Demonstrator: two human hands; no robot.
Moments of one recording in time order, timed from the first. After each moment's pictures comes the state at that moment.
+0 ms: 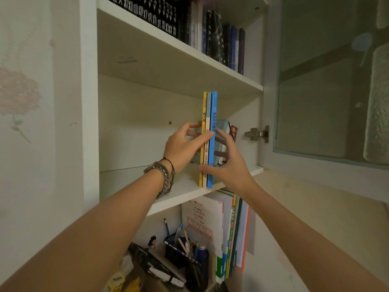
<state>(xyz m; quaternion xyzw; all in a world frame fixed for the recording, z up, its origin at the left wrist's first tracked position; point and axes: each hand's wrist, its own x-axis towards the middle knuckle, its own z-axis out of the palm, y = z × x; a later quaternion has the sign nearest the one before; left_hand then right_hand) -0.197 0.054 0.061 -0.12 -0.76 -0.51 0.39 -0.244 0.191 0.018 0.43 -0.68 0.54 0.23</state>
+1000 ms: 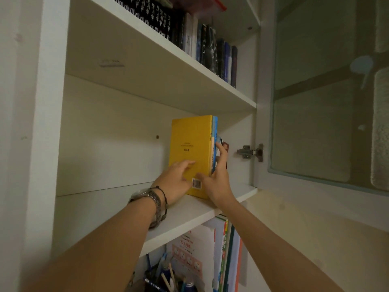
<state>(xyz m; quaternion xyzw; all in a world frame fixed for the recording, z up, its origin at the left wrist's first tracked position) -0.243 0.029 0.040 -0.11 -0.90 -0.31 0.28 -0.318 0.150 0.022 0.37 -0.63 0.62 0.27</state>
